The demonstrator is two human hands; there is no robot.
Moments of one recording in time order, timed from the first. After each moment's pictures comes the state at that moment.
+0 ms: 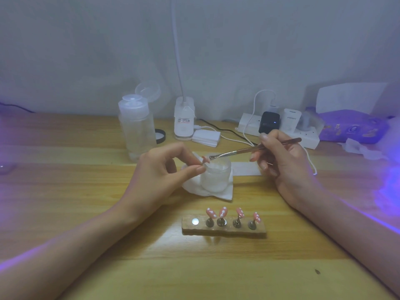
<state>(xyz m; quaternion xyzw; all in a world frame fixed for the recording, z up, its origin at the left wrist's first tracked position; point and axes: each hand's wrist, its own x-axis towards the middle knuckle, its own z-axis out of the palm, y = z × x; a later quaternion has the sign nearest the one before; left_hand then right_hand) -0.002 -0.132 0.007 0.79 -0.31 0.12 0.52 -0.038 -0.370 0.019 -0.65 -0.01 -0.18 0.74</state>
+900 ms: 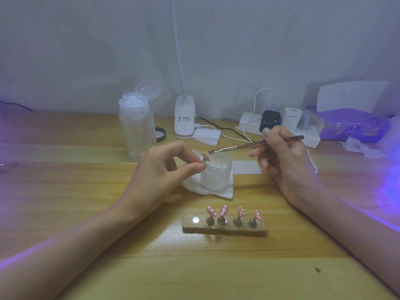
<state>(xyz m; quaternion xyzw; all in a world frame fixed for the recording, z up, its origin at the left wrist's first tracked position) 0.000 -0.131 0.006 0.78 -0.31 0.11 0.53 -0.039 -0.370 0.019 -0.65 -0.03 -0.18 0.74</state>
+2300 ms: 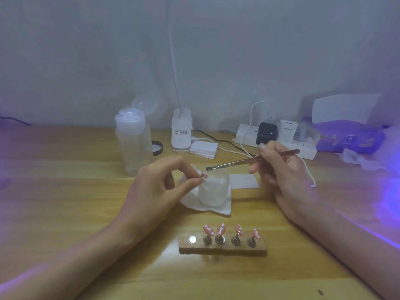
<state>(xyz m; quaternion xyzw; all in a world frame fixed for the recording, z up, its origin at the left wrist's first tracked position) -0.002 -0.133 0.006 0.79 -0.32 0.14 0.50 -0.037 -0.368 0.019 -0.64 -0.02 -0.19 0.74</state>
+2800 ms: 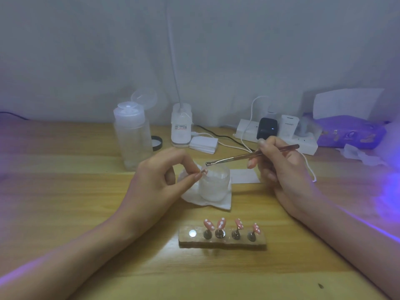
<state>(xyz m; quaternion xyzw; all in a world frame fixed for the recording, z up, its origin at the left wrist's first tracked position) -0.001 -0.133 0.005 0.79 -0.34 0.15 0.49 -0.038 -0.368 0.020 -0.65 -0.03 -0.18 0.74</state>
